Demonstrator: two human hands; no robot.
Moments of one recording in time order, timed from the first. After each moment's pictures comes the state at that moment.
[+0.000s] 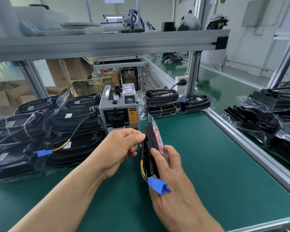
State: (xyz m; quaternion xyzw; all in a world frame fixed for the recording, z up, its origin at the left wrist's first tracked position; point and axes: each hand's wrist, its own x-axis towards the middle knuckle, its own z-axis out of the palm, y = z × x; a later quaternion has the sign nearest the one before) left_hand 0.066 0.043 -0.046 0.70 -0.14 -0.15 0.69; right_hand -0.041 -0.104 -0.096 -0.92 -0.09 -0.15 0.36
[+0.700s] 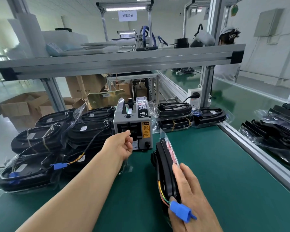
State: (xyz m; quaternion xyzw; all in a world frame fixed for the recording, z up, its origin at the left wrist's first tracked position) left_hand 0.166 0.055 -0.046 0.53 0.24 -0.13 0.80; right_hand -0.029 -0.113 -0.104 -0.95 -0.03 -0.03 0.32
